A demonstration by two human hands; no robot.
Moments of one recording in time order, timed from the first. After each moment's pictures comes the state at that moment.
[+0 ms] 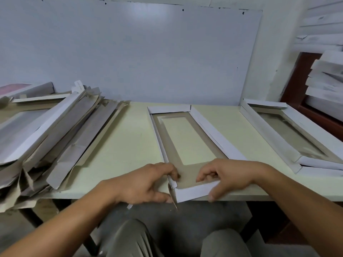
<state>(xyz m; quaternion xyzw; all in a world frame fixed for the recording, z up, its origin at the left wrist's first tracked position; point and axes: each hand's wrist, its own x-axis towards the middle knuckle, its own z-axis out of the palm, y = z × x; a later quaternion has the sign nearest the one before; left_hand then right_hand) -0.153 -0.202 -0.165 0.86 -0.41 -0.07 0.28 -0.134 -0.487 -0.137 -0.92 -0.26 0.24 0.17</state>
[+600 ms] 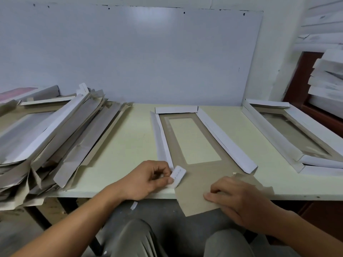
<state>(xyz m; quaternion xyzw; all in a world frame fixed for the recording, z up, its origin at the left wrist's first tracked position) -0.157 -0.203 -0.174 0.85 -0.30 -0.05 0.42 -0.207 -0.506 -0.182 -0.88 -0.44 -0.15 0.08</state>
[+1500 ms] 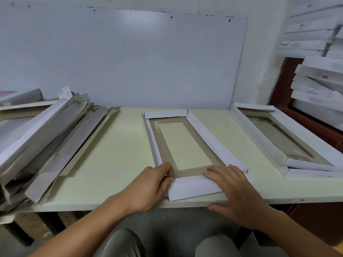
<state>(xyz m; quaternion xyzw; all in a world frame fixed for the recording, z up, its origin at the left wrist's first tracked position) -0.158 -0.249 -0.173 0.89 -0.32 0.06 0.31 -0.182 -0.535 -0.207 -0.93 -0.30 -0.22 0.08</state>
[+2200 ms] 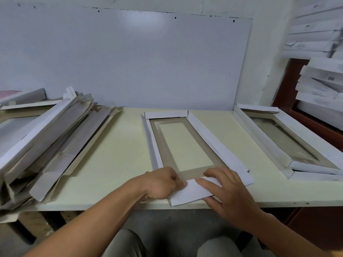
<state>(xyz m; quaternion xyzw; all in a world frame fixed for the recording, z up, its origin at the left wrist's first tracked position) -0.140 -0.275 -0.151 0.91 -0.16 -0.21 0.32 -0.173 -0.511 -0.215 -0.89 -0.31 -0.32 0.06</state>
